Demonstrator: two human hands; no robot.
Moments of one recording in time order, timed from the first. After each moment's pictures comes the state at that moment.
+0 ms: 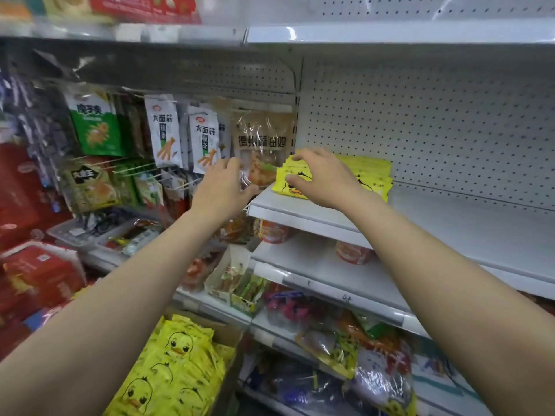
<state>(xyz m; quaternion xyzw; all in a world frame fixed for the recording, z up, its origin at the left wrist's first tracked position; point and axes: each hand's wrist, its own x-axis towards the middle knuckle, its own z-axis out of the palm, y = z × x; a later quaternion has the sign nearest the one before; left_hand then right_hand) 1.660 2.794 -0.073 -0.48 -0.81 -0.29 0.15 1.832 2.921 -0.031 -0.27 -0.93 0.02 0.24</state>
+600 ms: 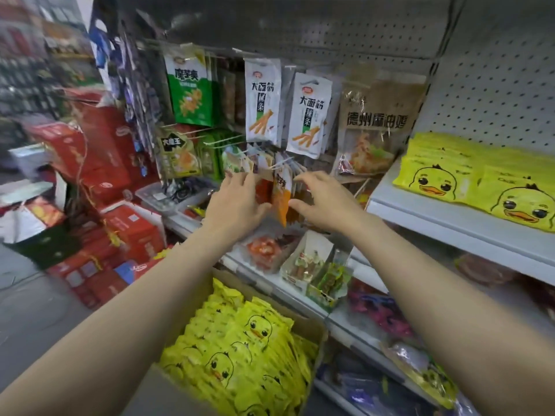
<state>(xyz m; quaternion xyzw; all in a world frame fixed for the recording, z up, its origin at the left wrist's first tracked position) 1.468 2.676 -0.152 -0.45 -0.86 -0.20 0.16 1.595 2.833 -0.120 -0.19 -0.97 0.08 0.13</state>
